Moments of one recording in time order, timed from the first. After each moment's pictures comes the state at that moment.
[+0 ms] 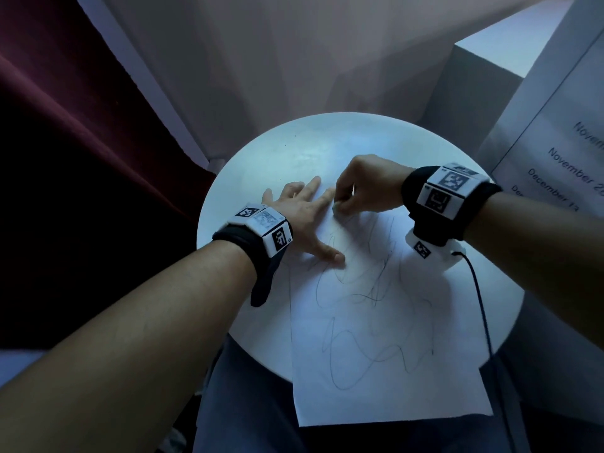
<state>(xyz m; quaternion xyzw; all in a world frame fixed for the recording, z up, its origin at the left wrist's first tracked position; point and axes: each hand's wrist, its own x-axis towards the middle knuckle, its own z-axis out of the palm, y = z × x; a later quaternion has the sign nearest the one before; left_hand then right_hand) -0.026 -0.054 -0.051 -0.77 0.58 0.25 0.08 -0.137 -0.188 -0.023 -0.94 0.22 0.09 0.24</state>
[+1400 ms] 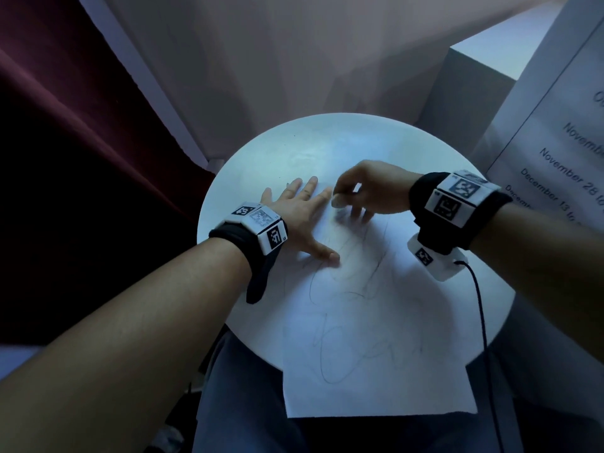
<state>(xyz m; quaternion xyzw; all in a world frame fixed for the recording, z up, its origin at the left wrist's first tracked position) -0.023 -0.053 -0.056 -0.77 0.58 0.26 0.09 -0.151 -0.184 -0.025 -0.90 0.24 0.10 0.36</state>
